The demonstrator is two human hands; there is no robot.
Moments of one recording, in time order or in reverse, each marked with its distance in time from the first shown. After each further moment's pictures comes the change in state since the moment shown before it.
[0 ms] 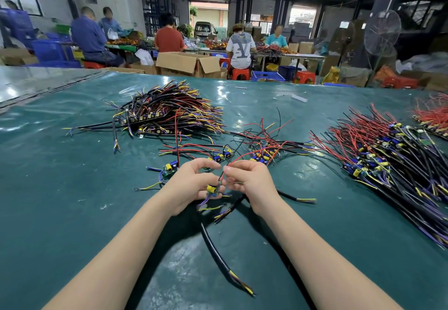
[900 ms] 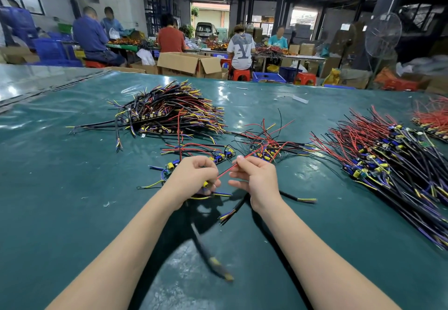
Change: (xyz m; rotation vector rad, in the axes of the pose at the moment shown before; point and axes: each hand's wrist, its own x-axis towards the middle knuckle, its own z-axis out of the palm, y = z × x) left_hand 0.001 0.006 0.000 0.237 0.117 0.063; right_hand 0.002 0.000 0.001 0.155 0.165 0.007
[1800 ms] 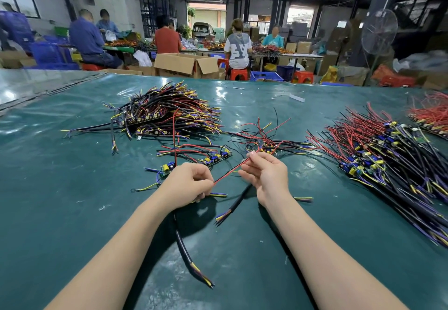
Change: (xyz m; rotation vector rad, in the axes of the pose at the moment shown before) left_hand 0.003 -0.012 -0.007 0.370 -0.065 0.132; right_hand 0.013 -0.008 -0.019 0.260 0.149 0.019
